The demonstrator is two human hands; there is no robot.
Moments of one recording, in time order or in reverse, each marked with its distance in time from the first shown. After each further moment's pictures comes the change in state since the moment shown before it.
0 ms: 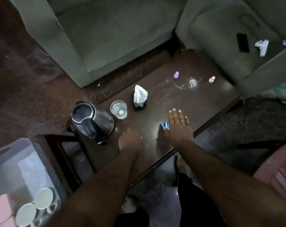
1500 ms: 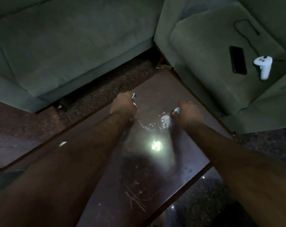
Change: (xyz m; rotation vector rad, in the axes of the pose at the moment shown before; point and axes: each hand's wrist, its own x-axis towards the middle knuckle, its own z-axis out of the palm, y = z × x) left_hand 0.340 0.239 -0.089 -0.347 0.255 0.044; right_hand 0.318 0.246 -0.019 0.308 0.029 0.198
